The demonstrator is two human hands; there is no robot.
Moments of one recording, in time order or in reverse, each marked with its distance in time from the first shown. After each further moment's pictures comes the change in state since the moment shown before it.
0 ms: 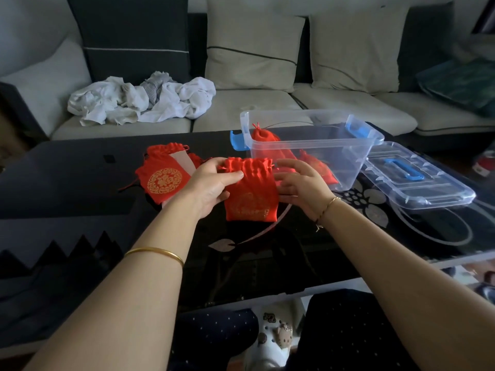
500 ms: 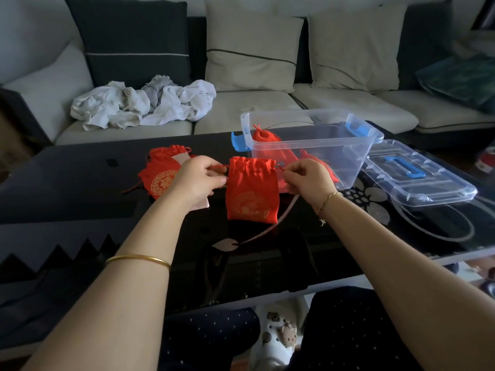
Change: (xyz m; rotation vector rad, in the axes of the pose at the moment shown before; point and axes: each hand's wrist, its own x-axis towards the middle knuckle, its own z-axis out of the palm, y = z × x) left_hand -0.010 0.012 -0.025 0.524 0.032 0.221; right_hand 0.009 0.004 -0.009 -0.446 0.209 -0.241
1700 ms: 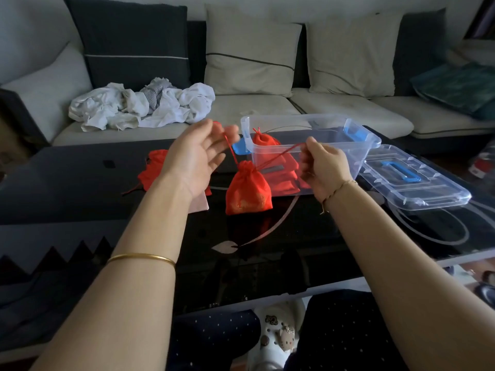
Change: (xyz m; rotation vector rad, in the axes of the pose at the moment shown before) left_hand -0.006 0.046 -0.011 -0.891 0.019 -0.034; right_hand -0.005 -0.047 -0.015 0.613 0.157 0.221
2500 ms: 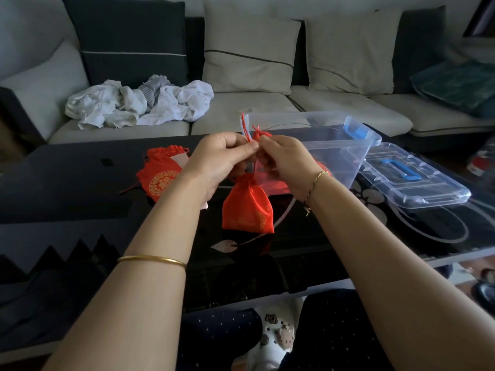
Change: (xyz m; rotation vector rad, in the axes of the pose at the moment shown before) left_hand -0.001 -0.015 0.017 0.452 -0.118 0.089; right_hand -0.019 -0.004 0.043 -0.409 -0.347 -0.143
